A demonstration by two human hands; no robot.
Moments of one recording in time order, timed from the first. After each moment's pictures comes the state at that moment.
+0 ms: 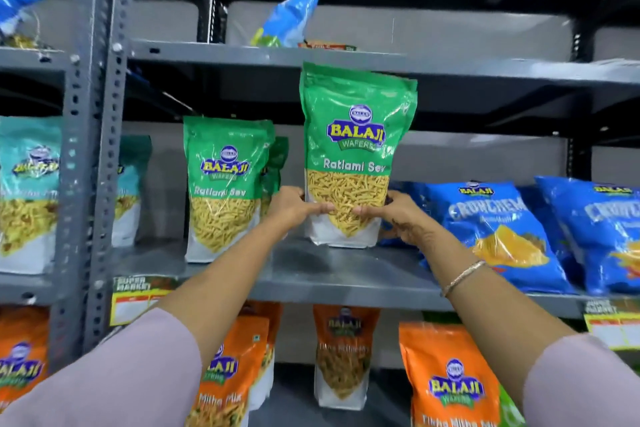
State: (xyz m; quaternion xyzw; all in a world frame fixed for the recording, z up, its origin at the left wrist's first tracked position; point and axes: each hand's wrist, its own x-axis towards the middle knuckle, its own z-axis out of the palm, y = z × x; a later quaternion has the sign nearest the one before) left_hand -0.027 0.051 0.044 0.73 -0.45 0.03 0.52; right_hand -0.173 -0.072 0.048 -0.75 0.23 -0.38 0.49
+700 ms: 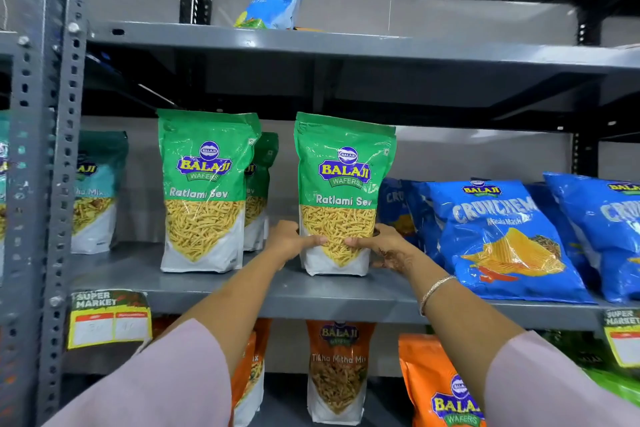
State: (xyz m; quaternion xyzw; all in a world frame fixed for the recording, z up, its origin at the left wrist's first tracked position) left_hand 0.010 -0.006 -0.005 0.73 -0.42 -0.07 0.54; right_hand -0.129 -0.128 0.001 -0.72 0.26 -0.31 0.57
